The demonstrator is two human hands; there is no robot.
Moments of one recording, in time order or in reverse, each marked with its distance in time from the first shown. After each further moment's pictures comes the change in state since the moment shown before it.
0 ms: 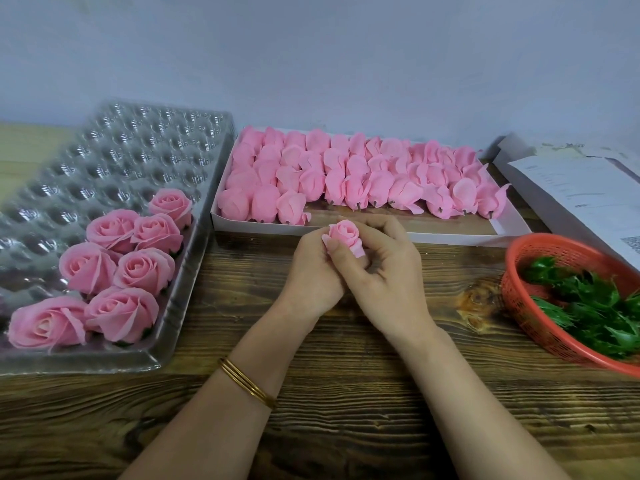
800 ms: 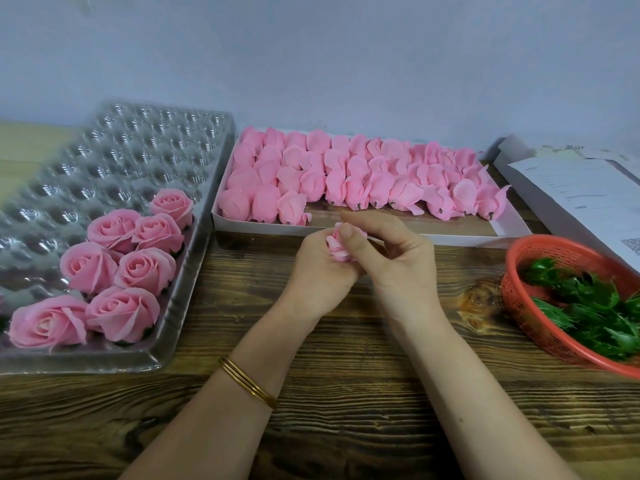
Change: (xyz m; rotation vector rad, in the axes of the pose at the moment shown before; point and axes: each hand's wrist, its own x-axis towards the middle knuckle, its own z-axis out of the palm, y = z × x) left_hand 0.003 -0.006 -0.003 0.044 -0.051 -0.048; right_hand 0.005 -0.006 -0.003 0.528 0.071 0.134
